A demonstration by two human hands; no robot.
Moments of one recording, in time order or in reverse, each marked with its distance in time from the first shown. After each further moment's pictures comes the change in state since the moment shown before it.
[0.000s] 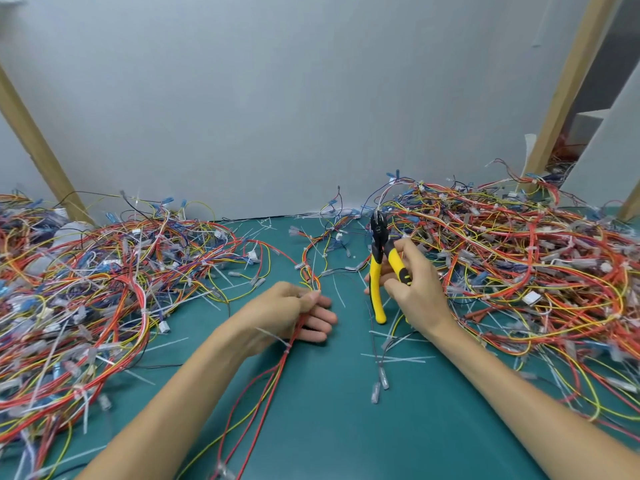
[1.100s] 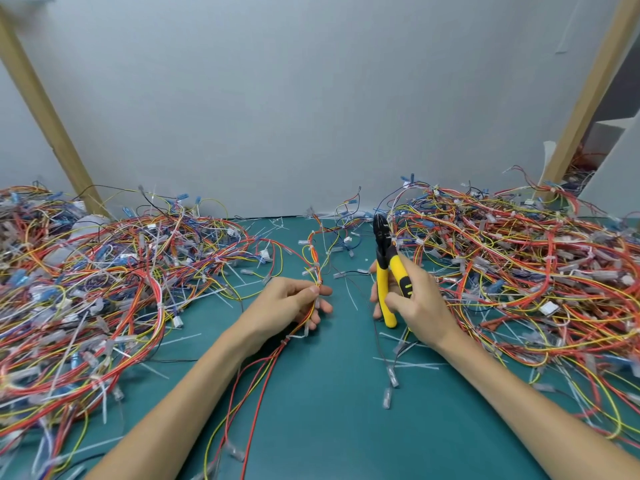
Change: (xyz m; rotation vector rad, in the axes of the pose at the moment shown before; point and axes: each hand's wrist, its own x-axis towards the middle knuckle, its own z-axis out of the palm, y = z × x) left_hand 0.008 -0.017 -0.026 0.147 0.070 0.291; right_hand -0.005 -0.008 0.009 0.087 -0.223 0.022
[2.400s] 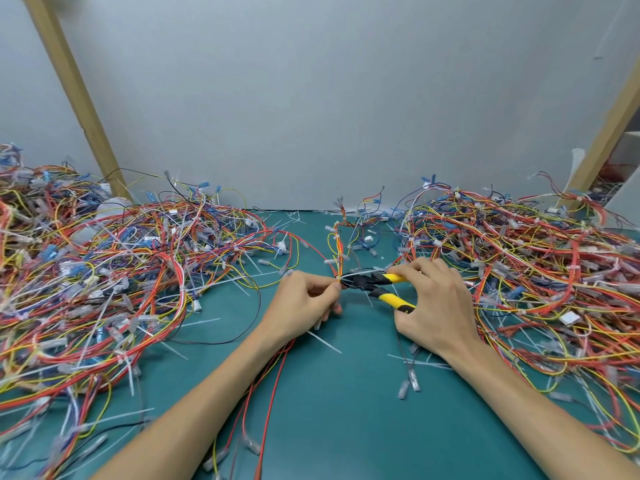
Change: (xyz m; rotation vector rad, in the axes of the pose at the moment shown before) left_hand -0.009 -0.003 0.011 0.279 0.192 0.216; right_hand -0.003 0.011 0.003 -1.000 0.189 -0.194
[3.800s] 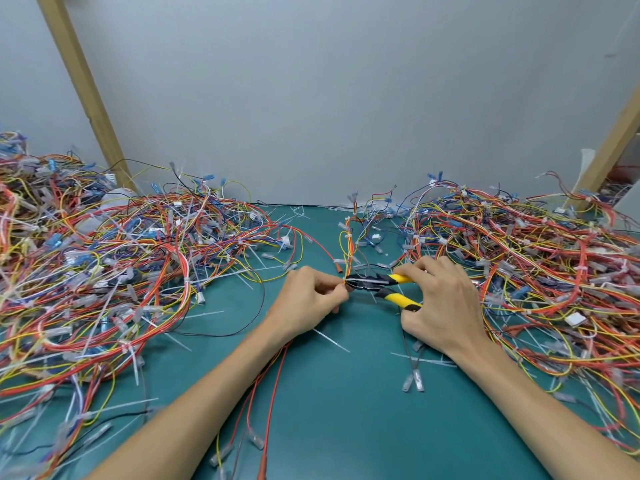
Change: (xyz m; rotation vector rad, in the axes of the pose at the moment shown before) left_hand 0.001 0.000 0.000 0.156 0.001 0.004; right_hand 0.000 0.002 -0.004 -0.018 0.016 -0.066
